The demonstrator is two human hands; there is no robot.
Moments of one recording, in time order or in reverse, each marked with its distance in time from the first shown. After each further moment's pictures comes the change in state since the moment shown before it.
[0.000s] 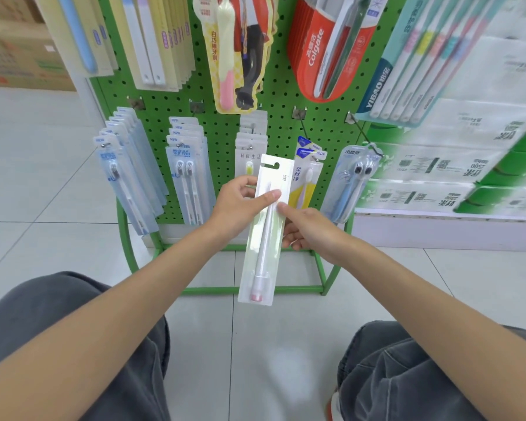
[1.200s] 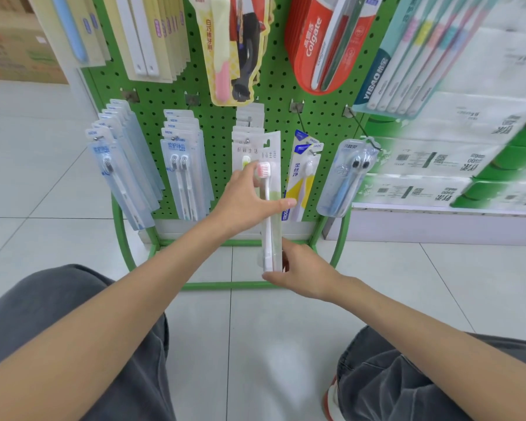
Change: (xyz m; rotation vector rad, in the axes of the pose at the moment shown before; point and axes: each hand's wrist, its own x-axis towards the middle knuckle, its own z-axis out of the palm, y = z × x) left_hand -0.001 0.011 0.008 0.375 -0.086 0.040; right_hand -0.028 0.055 0.018 -0.701 -0.061 -0.243
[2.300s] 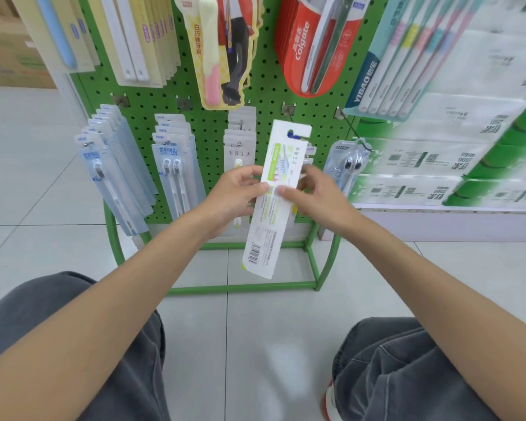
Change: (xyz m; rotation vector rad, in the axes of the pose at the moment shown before) left_hand 0.005 0.008 -0.010 -0.525 -0.153 -0.072; right_hand 0.029 -0.016 -0.088 0.308 0.363 -0.054
